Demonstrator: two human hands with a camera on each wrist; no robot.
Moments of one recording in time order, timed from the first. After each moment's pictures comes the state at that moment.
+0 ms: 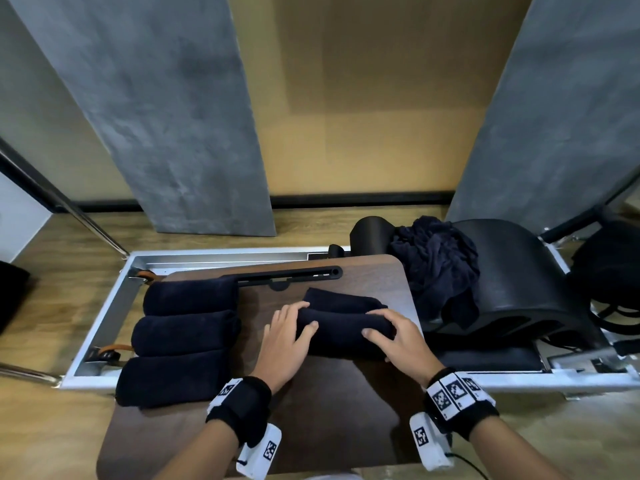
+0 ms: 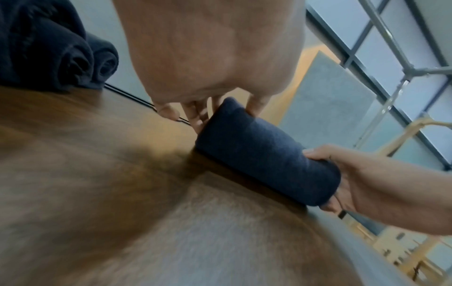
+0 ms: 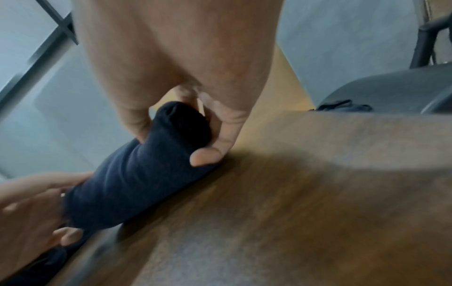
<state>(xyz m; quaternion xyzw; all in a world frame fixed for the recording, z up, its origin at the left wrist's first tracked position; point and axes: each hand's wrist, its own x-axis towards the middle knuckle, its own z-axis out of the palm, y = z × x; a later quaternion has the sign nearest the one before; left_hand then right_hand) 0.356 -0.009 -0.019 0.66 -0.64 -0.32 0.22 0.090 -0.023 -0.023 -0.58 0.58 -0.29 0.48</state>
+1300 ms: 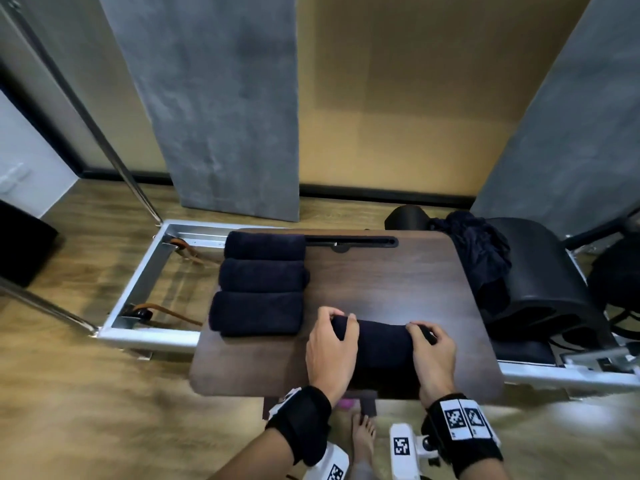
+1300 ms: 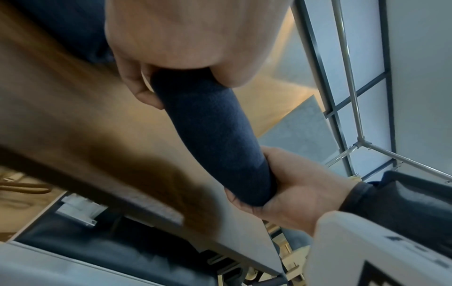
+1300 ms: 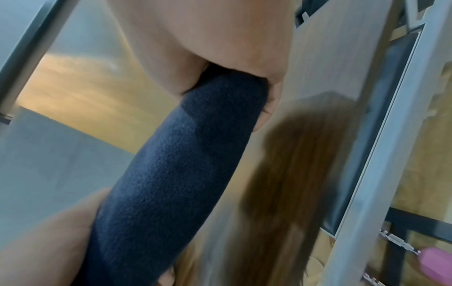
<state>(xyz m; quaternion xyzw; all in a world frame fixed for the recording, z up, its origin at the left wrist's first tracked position) 0.389 0.115 0.006 0.73 -0.42 -0.35 0.40 0.217 0.092 -0.029 -0.27 0.74 -0.47 0.40</state>
